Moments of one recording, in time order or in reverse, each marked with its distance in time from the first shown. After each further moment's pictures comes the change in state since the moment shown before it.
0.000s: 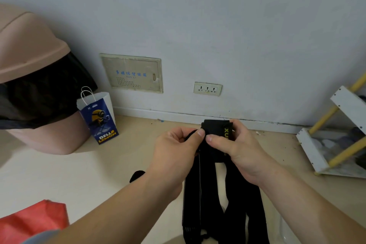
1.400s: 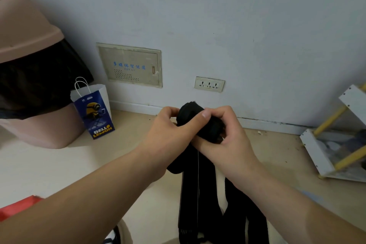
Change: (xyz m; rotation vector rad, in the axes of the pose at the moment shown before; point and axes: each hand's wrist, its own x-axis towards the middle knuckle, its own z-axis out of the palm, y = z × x) left_hand 0.027 0.010 -0.011 0.254 -0.034 0.010; right_hand -0.007 0.010 0.035 -0.259 0.006 -0.266
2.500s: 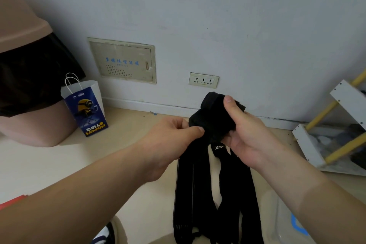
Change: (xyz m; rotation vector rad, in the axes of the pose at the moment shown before) left_hand 0.012 -0.021 0.004 0.060 -0.240 -0.082; right_hand 0.034 0.001 -0.041 0.490 0.154 0.446
